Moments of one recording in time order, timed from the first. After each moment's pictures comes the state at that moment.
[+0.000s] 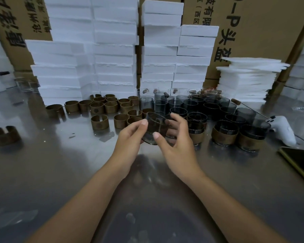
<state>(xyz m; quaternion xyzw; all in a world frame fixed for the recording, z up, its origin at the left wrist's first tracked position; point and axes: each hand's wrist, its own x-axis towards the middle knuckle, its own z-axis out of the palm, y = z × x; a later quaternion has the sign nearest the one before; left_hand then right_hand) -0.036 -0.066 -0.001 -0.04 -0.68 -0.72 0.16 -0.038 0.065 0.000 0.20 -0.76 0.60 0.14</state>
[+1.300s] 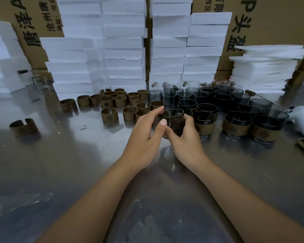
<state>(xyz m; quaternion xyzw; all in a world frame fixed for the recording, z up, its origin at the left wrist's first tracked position) -0.019 -0.057 -0.006 -0.11 -0.84 -0.46 0.25 -0.047 0.065 -0.010 0.16 -0.76 0.62 0.11</state>
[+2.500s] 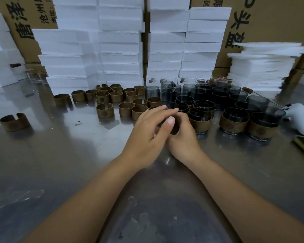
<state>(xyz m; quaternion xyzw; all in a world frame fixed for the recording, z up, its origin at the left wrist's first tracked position) -0.014 -0.044 0.000 -0.19 -0.83 -0.44 0.29 -0.057 0.067 -0.018 0.20 -0.76 0.61 0.10</state>
